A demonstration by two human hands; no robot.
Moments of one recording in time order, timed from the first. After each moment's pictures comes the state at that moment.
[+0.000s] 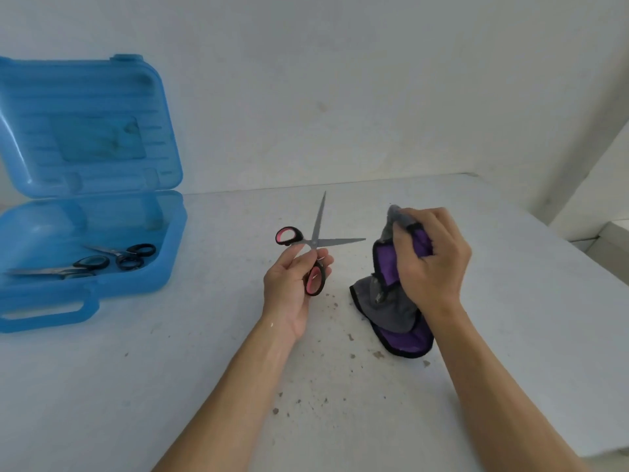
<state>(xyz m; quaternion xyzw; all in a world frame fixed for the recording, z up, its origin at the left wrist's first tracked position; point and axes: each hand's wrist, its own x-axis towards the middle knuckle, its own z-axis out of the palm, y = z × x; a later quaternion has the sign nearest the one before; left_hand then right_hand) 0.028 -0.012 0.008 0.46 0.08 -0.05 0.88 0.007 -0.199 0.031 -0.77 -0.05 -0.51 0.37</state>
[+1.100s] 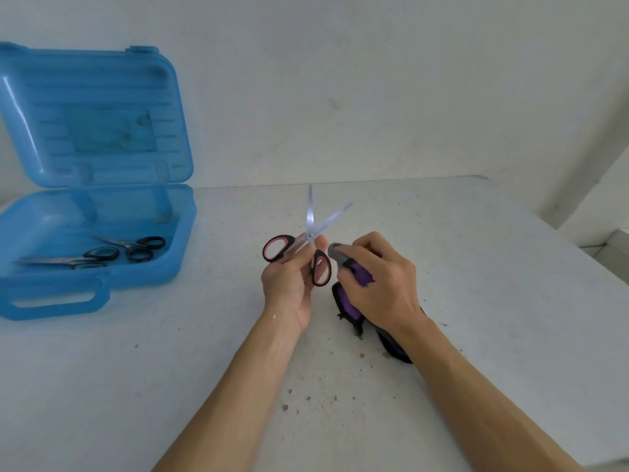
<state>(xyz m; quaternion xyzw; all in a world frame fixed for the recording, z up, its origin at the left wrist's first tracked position) 0.035 -0.002 0.008 0.39 0.12 -0.05 0.91 0.013 -0.148 0.000 -0.86 -0.18 -0.40 0.27</state>
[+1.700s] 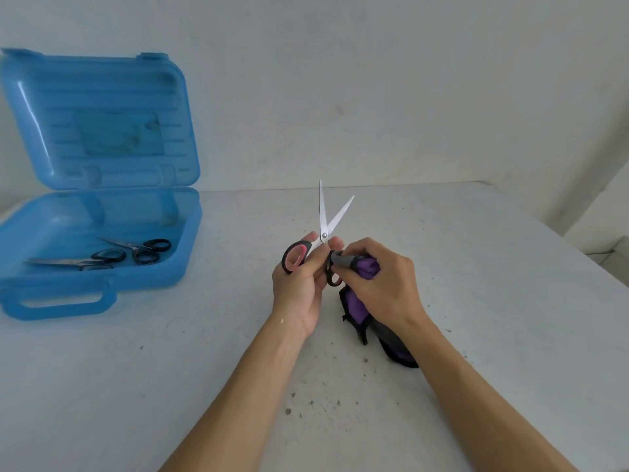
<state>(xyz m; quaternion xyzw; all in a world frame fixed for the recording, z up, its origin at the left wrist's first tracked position) 0.027 -0.008 0.015 0.40 0.07 -0.05 0.91 0.009 -0.143 0.012 -0.84 -0.07 -0.23 0.49</state>
